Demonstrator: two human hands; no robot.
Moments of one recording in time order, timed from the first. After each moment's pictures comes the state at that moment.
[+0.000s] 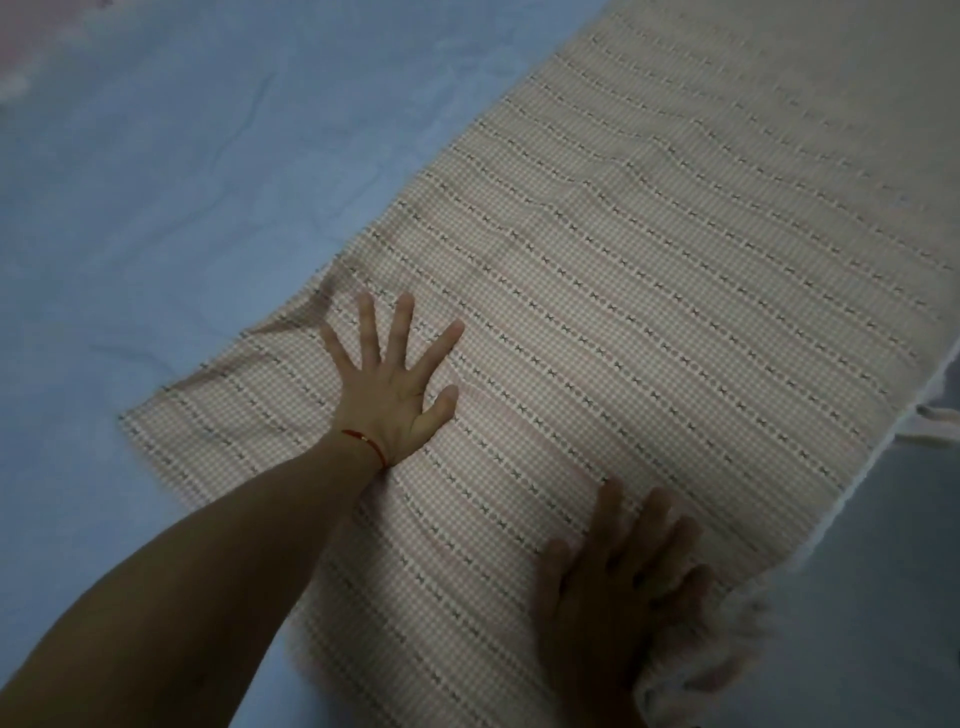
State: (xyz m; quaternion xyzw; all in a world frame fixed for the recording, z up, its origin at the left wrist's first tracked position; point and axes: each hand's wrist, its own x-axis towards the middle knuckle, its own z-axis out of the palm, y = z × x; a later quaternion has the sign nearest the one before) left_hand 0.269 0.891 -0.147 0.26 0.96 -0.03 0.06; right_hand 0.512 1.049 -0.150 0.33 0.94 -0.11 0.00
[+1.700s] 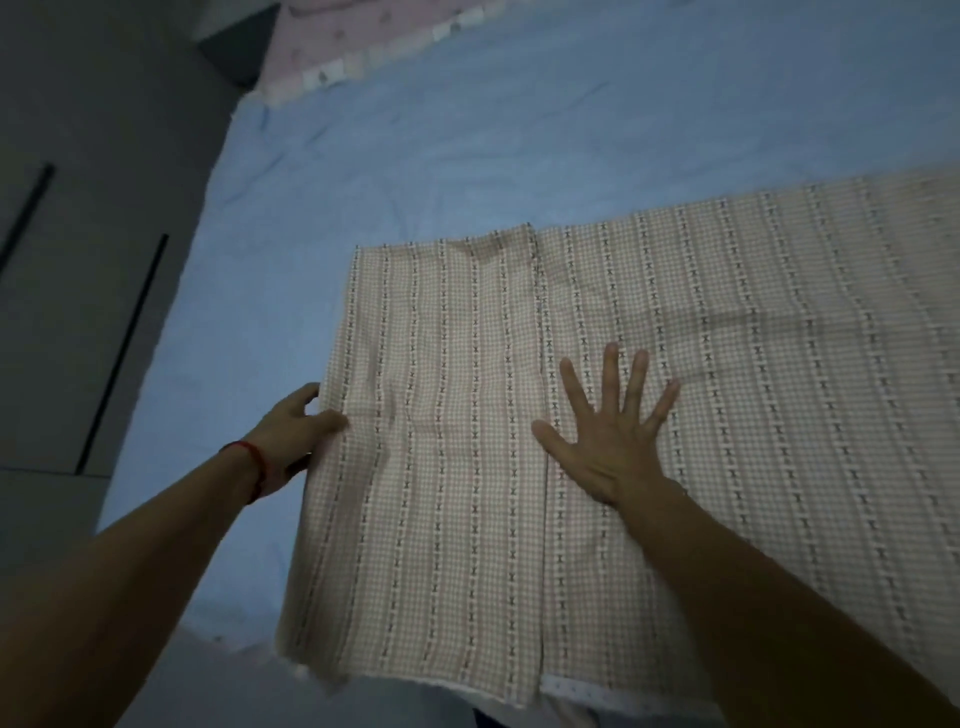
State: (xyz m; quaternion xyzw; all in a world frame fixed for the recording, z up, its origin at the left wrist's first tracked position) left_hand 0.477 0.888 0.017 -0.56 0.68 0.47 0.10; right_hand 0.301 1.172 -0.137 -0.32 0.92 -0.14 0.20
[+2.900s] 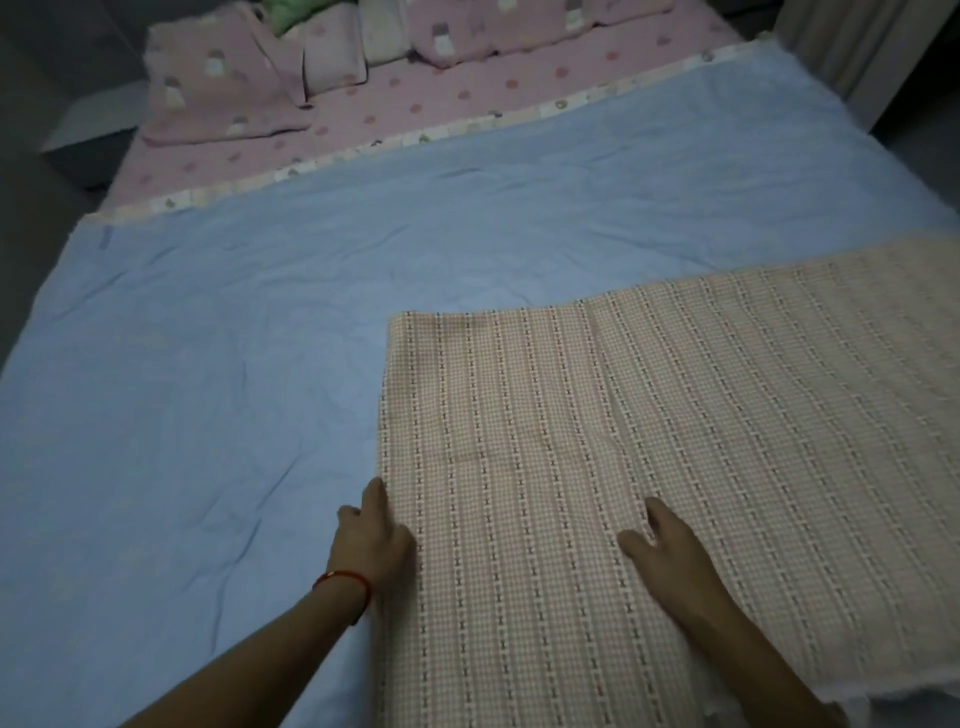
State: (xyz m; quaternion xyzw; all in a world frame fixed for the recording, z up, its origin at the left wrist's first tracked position) left_hand 0.347 1.172 -0.021 -0.42 0.84 0.28 0.19; right_hand 0.232 1.485 -0.046 0.03 0.81 -0.48 0.33
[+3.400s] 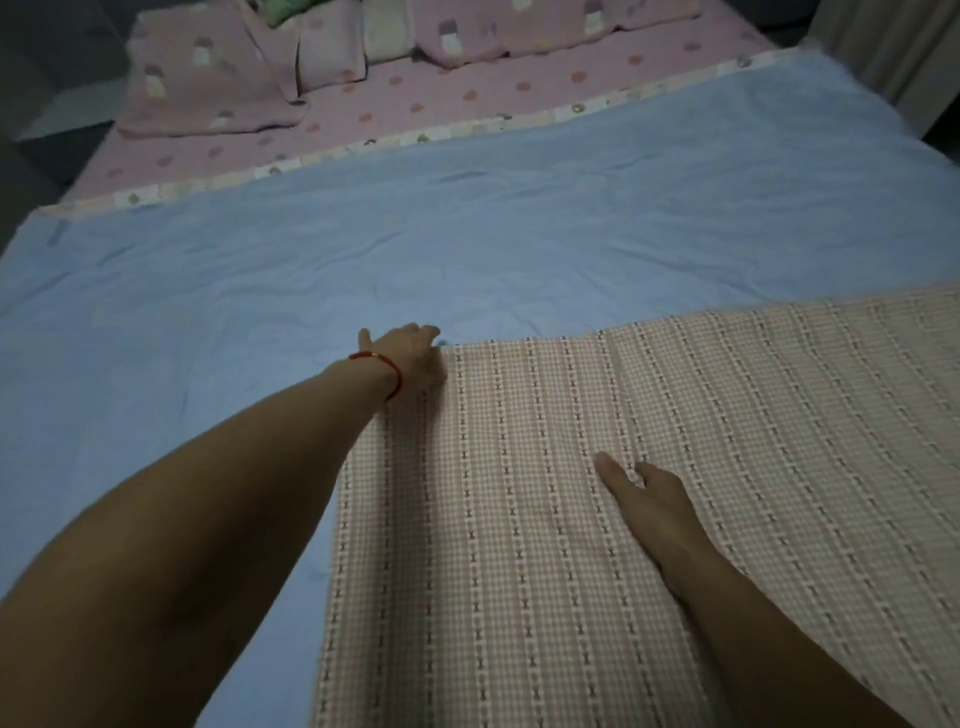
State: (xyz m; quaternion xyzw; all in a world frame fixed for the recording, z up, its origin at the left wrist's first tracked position) left_hand 0.062 1.075 -0.033 -0.20 0.95 0.06 0.22; right_hand 0.098 1.401 -0.098 0.09 0.76 -0.57 0.28
